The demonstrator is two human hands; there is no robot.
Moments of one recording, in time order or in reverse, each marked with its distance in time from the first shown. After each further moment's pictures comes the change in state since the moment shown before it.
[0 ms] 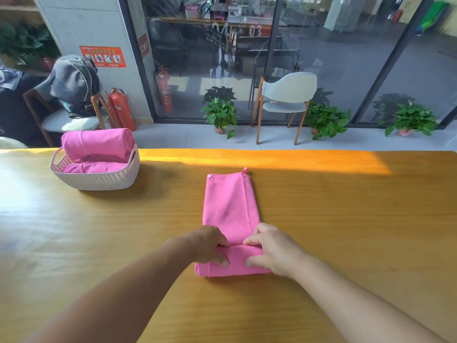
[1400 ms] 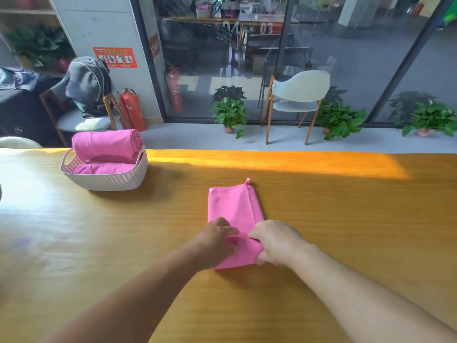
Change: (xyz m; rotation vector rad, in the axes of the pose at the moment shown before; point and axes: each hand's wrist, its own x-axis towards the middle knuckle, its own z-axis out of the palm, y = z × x) left_hand 0.003 0.005 0.006 -0.187 0.275 -0.065; right_hand 0.030 -0.012 -0.022 -0.371 -0.078 -0.095
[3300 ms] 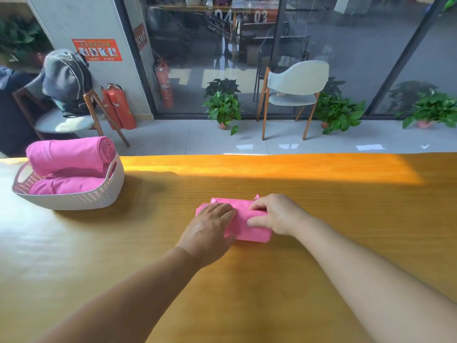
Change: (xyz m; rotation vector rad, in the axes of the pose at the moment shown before) left_hand 0.092 -0.022 -0.011 0.239 0.477 0.356; right_hand 0.084 0.080 -0.030 0.457 0.097 0.195
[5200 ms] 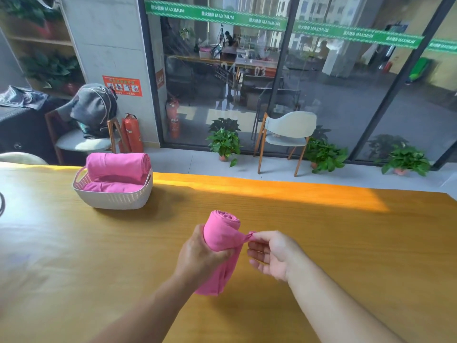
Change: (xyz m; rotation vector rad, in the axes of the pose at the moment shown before) left_hand -0.106 0.056 -0.072 -0.633 0.186 -0.743; right_hand -0.128 -0.092 0.029 1.348 0.017 0.519
